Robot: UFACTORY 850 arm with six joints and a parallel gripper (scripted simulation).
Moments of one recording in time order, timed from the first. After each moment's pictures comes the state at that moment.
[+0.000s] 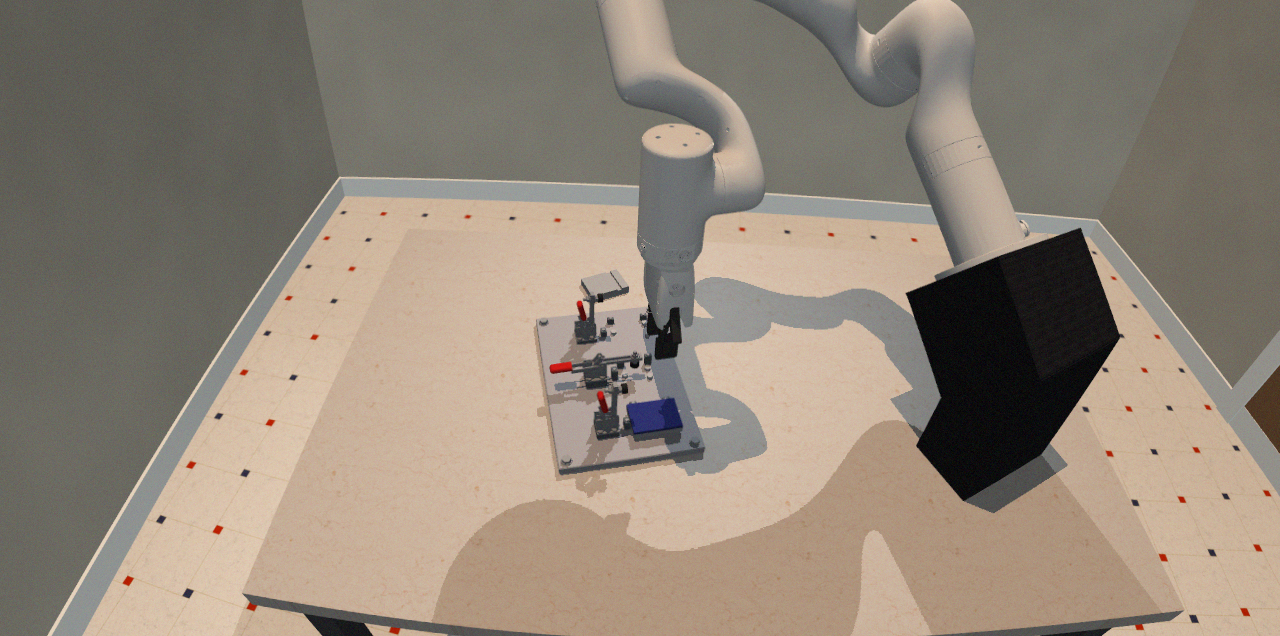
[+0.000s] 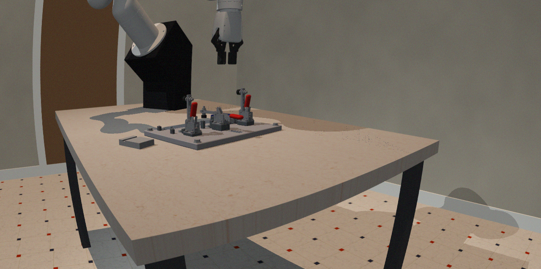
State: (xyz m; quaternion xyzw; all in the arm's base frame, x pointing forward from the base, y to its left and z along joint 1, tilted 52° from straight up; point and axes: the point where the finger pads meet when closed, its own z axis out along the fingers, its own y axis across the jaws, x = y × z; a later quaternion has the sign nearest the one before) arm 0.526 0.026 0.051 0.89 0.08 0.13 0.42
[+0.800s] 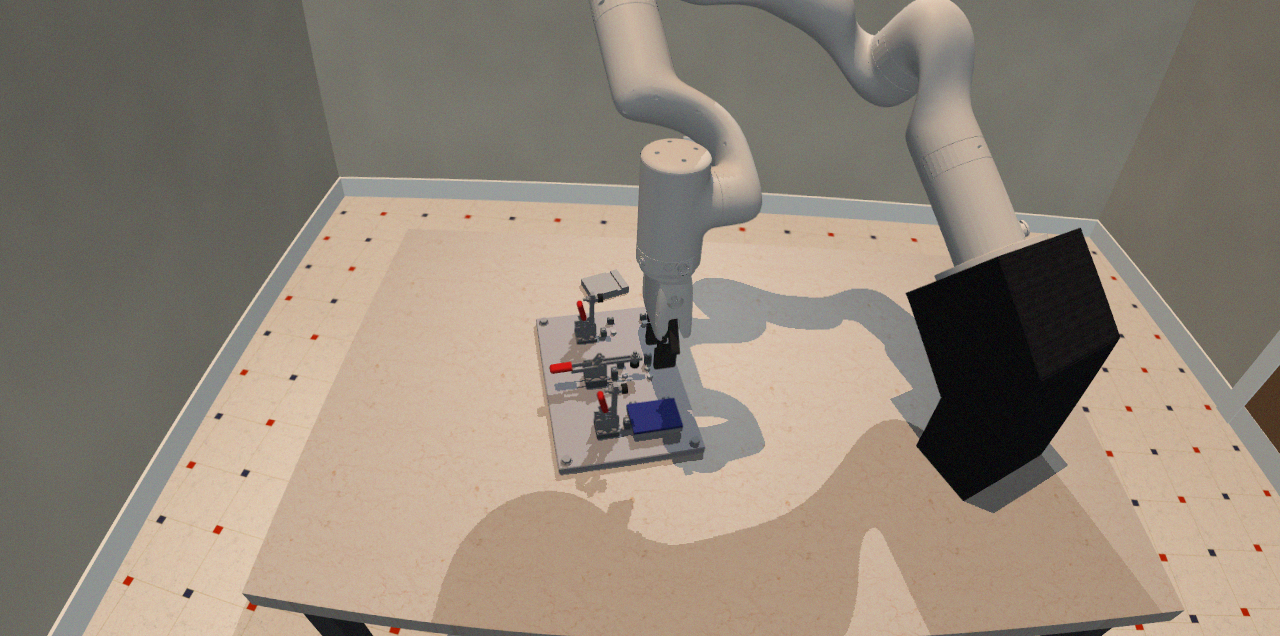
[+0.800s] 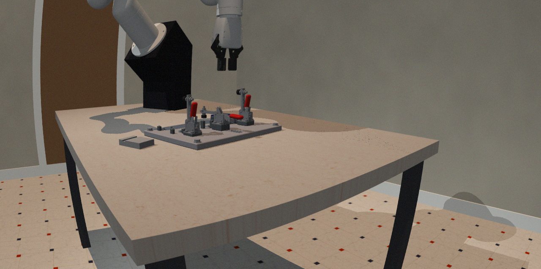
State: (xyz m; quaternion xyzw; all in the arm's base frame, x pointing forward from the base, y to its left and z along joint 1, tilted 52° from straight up) arm 0.533 0.012 0.039 0.89 0.07 0.13 0.42
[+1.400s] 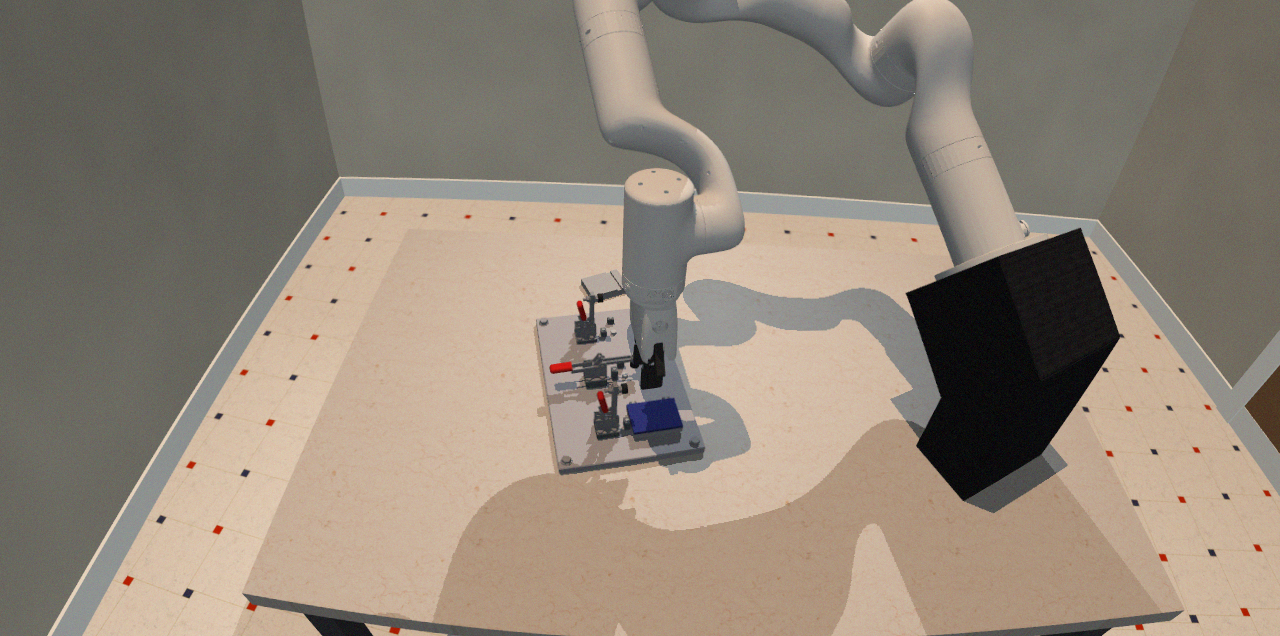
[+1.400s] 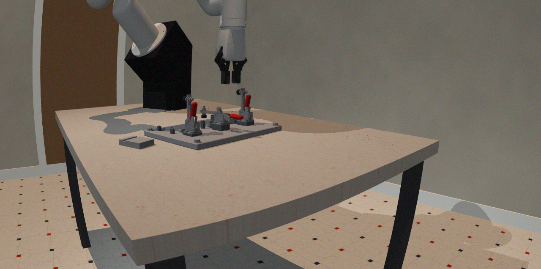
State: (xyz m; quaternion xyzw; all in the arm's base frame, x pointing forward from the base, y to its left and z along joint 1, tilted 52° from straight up) arm 0.561 -0.014 0.017 0.89 0.08 0.12 0.42
